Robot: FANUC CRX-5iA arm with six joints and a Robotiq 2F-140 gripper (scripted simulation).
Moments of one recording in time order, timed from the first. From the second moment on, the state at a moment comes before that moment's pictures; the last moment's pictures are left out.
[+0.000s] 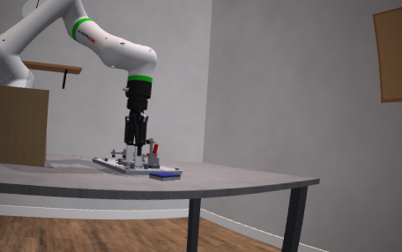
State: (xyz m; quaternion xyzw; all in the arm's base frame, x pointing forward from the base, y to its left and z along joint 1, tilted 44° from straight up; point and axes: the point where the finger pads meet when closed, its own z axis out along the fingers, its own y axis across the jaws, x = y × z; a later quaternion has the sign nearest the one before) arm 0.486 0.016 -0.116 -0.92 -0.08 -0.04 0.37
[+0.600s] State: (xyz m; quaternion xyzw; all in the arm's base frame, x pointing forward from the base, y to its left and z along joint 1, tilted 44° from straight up) arm 0.486 0.015 -0.115 -0.92 -0.08 -0.04 0.37
